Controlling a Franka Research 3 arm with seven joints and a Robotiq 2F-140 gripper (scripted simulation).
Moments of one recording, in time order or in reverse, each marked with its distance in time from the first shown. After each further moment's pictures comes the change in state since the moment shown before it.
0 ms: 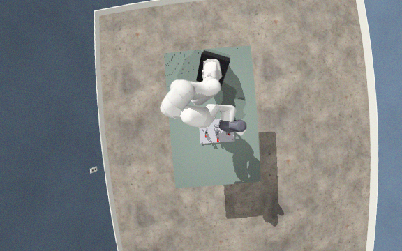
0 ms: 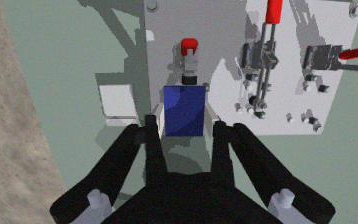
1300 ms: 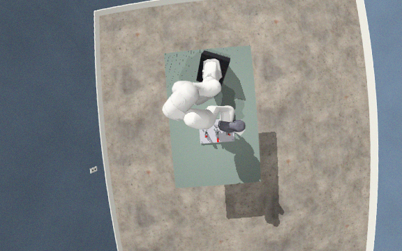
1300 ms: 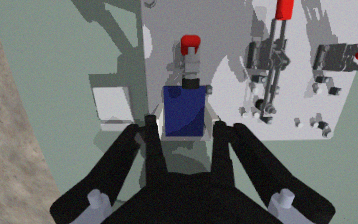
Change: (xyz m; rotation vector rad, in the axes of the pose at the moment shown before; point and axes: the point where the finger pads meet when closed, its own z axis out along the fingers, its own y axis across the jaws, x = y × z) arm 0.000 0.000 0.021 0.002 0.001 0.001
